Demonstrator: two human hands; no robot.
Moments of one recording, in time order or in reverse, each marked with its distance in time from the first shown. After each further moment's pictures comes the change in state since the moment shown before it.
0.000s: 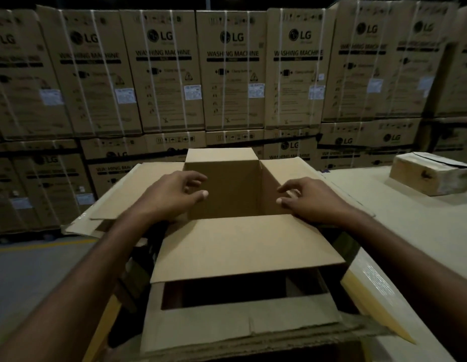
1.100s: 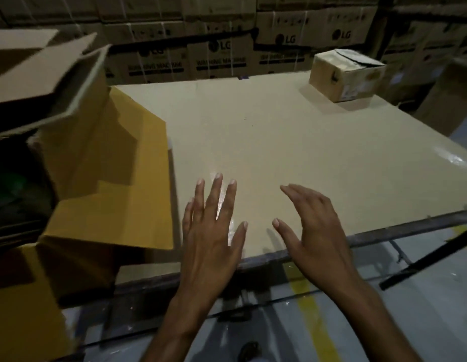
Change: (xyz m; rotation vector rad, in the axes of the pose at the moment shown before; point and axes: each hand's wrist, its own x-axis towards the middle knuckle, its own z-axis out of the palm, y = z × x) left_hand -0.114 0.367 0.502 0.135 0.154 0.186; right_hand -0.239 0.481 -0.104 -0.062 0.219 -0.012
